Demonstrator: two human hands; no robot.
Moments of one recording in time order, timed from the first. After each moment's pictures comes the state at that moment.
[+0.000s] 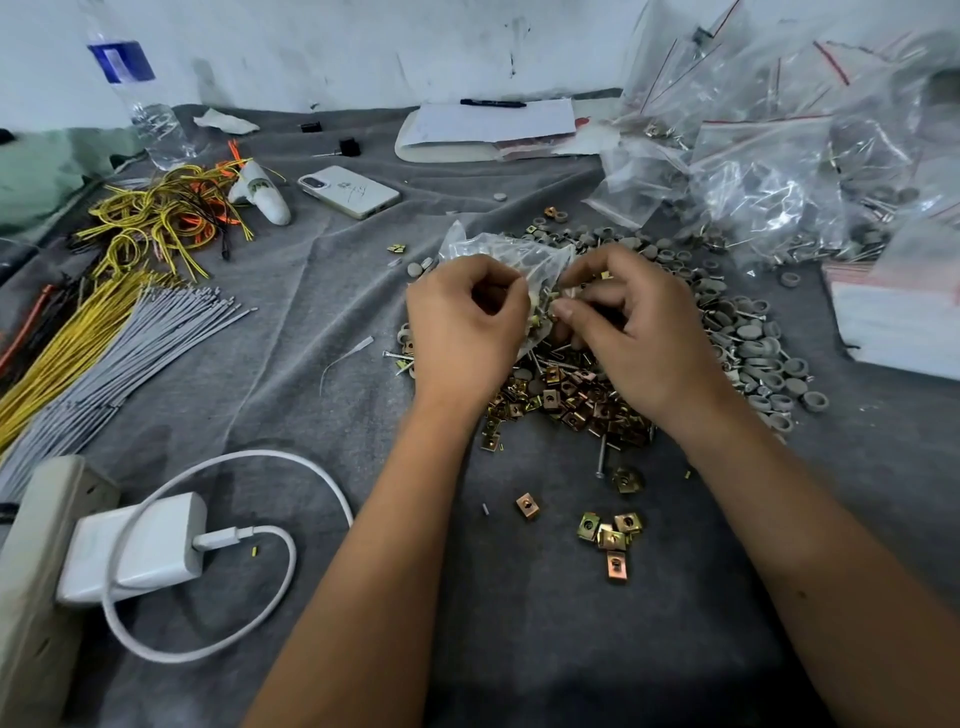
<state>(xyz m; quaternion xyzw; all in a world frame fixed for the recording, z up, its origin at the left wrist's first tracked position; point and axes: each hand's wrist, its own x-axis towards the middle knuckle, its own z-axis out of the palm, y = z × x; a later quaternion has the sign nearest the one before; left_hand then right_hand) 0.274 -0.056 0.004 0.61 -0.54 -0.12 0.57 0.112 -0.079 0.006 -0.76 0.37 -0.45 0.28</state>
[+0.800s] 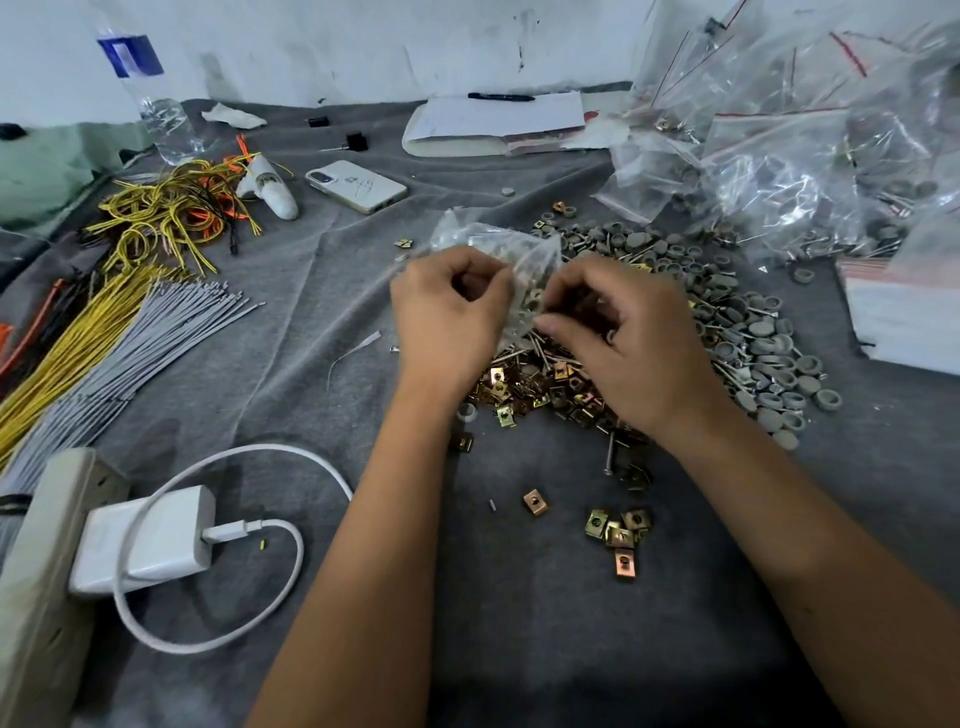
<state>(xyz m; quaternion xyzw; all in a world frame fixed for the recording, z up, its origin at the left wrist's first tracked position) 0.292 -0.057 0.008 0.62 -0.51 -0.16 0.57 0.122 -0.069 0.009 -0.82 0.32 -0.45 0.19</state>
